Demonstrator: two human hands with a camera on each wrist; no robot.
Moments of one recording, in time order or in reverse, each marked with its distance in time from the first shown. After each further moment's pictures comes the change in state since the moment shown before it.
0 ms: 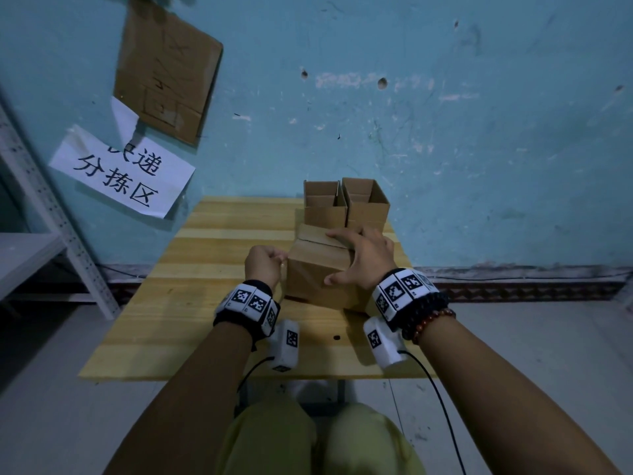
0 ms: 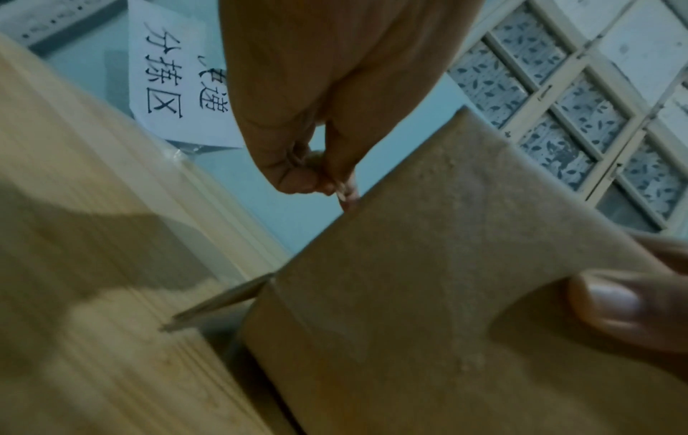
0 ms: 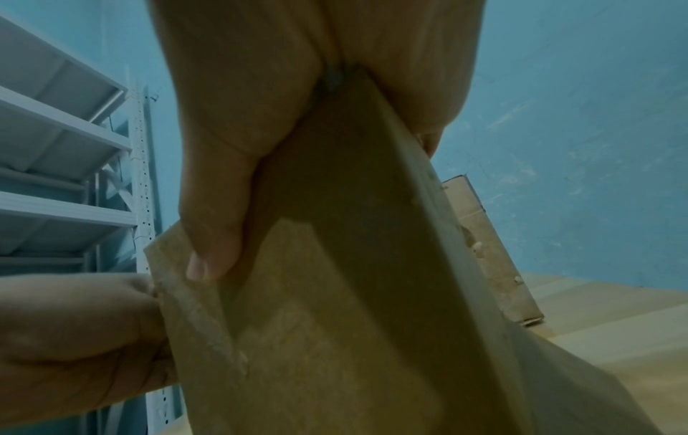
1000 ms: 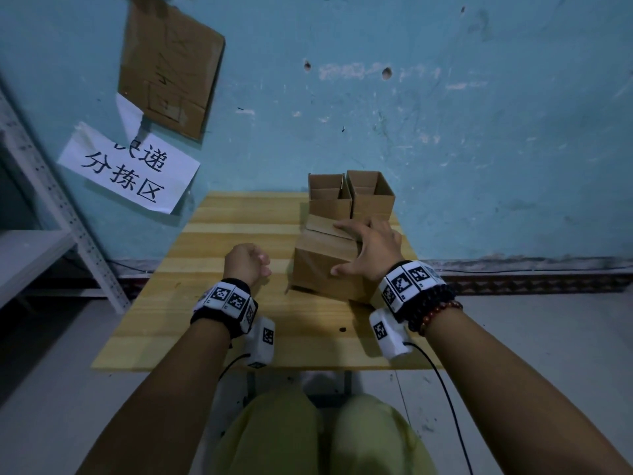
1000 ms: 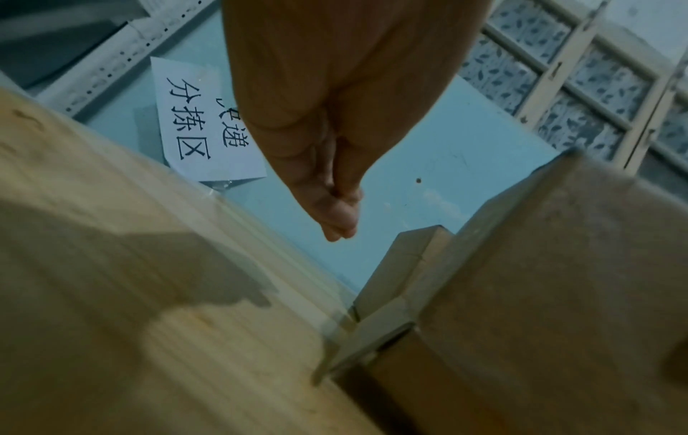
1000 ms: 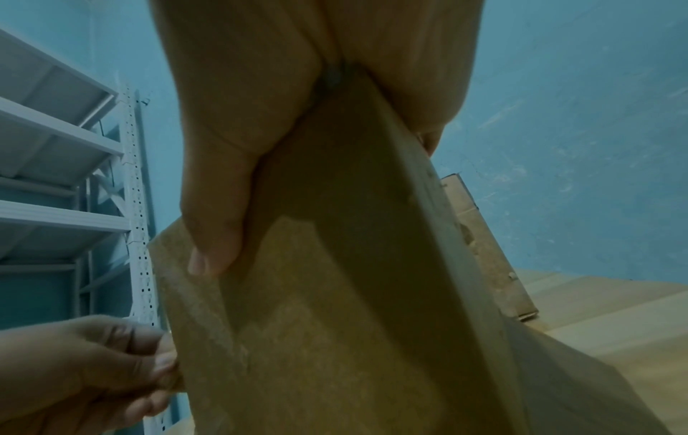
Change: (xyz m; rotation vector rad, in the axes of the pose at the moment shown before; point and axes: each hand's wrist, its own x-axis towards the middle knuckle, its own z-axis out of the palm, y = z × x) left_hand 0.017 -0.028 -0.029 -0.057 -0.078 -0.097; right_hand -0.002 0.002 0.000 0.032 0.022 0.030
